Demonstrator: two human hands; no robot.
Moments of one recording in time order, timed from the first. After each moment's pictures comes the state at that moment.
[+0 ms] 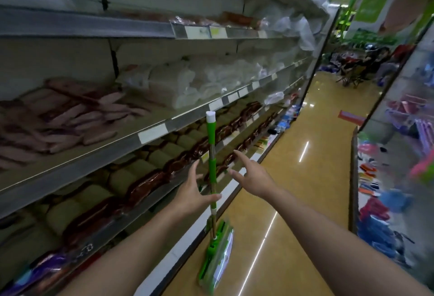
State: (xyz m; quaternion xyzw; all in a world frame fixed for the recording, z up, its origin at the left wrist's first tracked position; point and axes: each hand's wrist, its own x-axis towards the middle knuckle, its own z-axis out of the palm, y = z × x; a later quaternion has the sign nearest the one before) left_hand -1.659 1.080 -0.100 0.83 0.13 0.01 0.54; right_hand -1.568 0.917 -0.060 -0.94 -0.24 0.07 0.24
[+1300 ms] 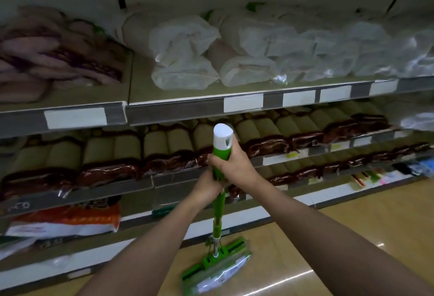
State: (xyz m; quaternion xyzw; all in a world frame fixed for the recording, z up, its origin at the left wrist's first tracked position) left_hand -1.343 1.049 -0.195 0.67 0.42 0.14 0.59; right_hand -1.259 1.012 -0.143 -0.72 -0.45 0.31 0.43
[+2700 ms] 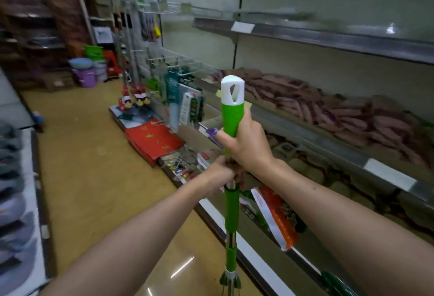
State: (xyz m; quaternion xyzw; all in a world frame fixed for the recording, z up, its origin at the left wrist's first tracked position) left_hand -1.812 0.939 -0.029 0.47 0.62 0.46 0.42; right_hand -1.738 0.978 0.036 -0.34 -0.84 0.21 0.36
